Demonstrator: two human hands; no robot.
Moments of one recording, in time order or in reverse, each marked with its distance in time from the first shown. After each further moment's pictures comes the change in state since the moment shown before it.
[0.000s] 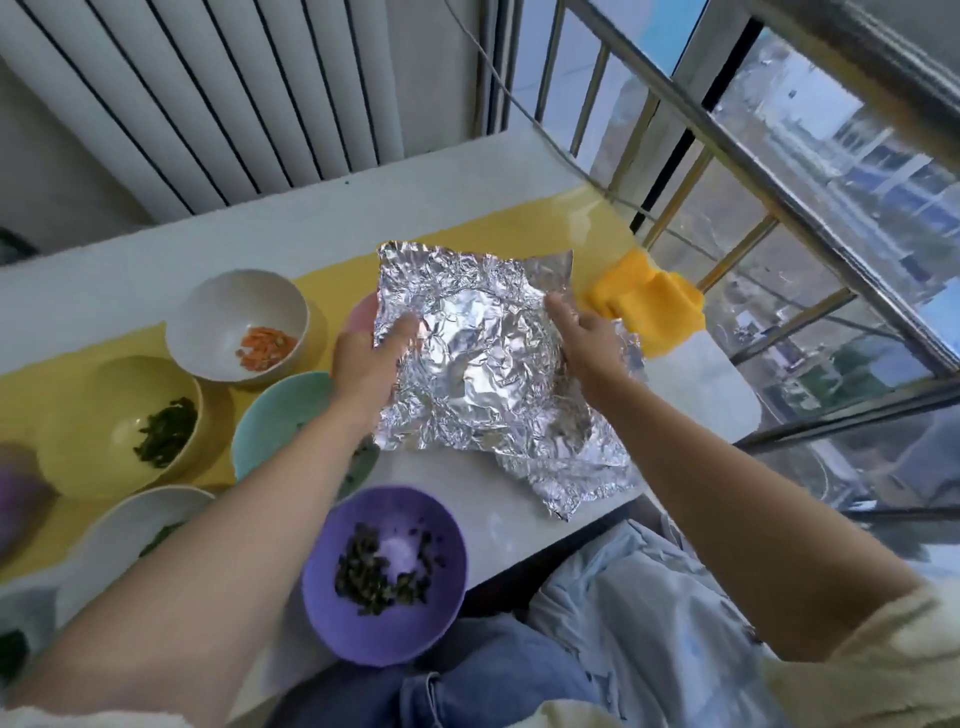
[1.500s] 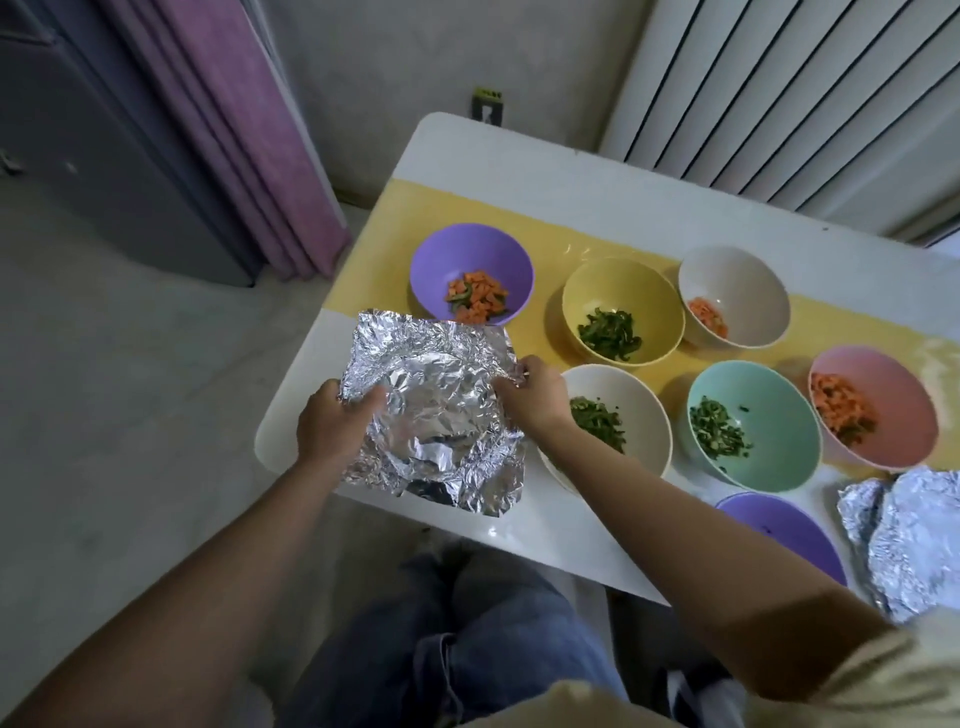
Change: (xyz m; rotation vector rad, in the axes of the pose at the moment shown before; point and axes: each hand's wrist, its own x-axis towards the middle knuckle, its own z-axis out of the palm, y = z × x) left_hand -0.205 -0.271 -0.433 0.079 0.614 -0.501; right_hand -0.300 0.000 0.441 -0.730 -0.704 -0.336
